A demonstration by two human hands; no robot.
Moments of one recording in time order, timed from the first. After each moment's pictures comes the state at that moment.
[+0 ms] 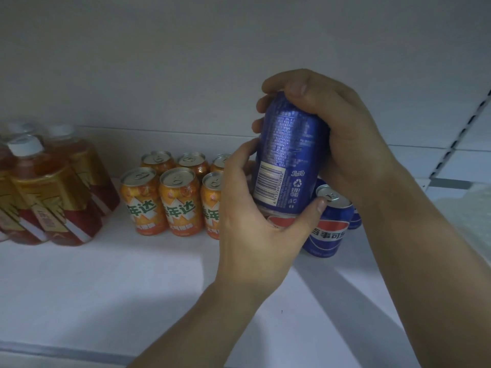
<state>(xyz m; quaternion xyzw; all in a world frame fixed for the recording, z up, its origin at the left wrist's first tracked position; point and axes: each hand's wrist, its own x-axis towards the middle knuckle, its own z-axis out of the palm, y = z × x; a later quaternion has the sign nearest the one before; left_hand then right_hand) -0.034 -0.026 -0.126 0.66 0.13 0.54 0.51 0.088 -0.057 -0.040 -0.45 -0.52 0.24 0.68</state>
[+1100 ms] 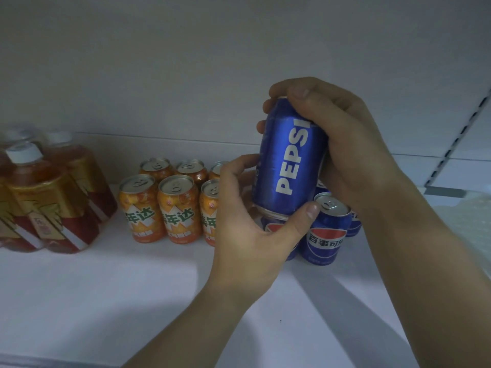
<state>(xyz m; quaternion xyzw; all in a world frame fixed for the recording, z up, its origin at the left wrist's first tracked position) -0.037 -0.019 -0.125 0.62 0.09 0.50 0.60 0.090 -0.059 -0.038 -0.47 -0.49 0.21 0.70</state>
